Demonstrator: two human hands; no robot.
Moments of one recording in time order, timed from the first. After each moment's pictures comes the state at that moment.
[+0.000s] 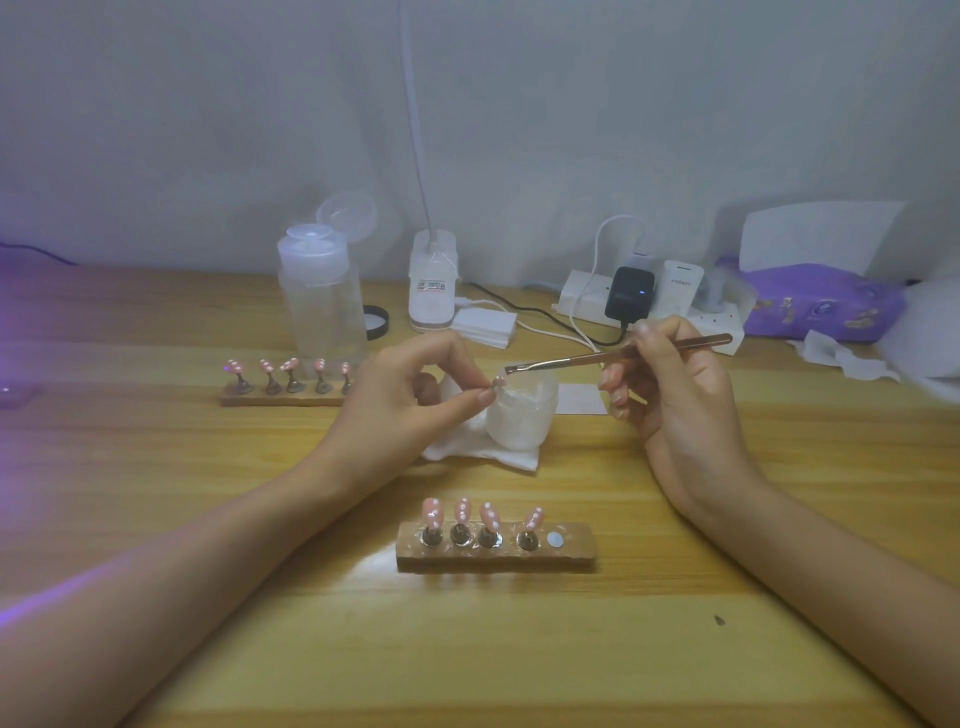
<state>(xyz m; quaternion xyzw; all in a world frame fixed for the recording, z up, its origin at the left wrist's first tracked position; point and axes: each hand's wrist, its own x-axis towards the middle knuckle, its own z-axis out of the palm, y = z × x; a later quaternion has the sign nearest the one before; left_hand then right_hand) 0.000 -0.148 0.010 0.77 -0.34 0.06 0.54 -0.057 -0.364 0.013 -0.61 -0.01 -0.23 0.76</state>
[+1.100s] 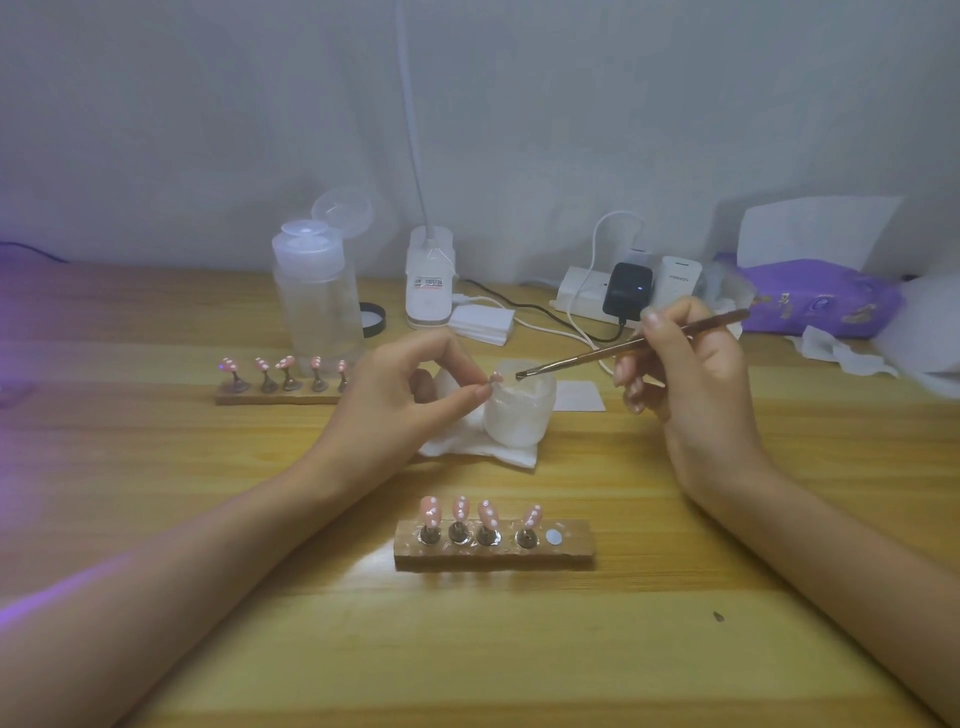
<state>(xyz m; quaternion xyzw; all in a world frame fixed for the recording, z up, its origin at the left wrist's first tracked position) 0.000 -0.147 0.008 0.77 -0.33 0.07 0.53 -0.057 -0.371 0.021 -0.66 -0.01 -0.28 0.70</state>
